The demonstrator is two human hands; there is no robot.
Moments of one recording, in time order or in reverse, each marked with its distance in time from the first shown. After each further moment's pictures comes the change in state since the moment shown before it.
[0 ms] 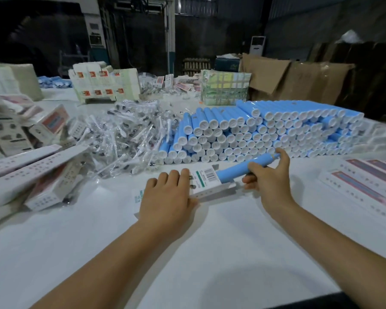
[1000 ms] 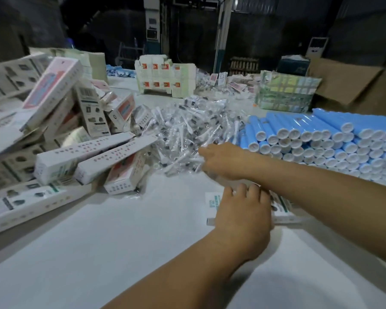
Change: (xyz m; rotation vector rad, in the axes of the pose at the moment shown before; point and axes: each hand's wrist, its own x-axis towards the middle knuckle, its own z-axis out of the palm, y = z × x) left_hand 0.000 -0.001 -0.002 -0.051 -0.033 0.134; right_hand 0.011 -0.003 0.228 -1.874 -1.118 -1.393
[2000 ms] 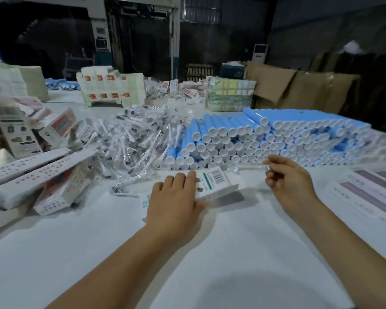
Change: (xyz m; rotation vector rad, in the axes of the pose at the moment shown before) left_hand 0.003 -0.006 0.002 -0.064 0.100 -0.121; right_hand -0.230 0.006 0.060 2.248 1.207 1.257
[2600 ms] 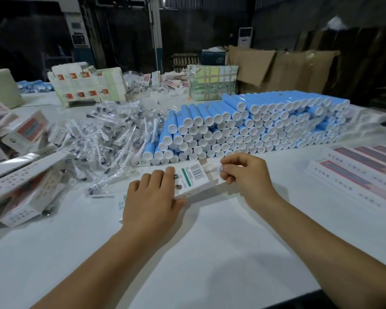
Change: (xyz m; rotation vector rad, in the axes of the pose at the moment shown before) left_hand -0.005 0.011 -0.006 0.082 -0.011 -0.002; right_hand -0.023 0.023 0.019 -0.421 -0.079 -0.132
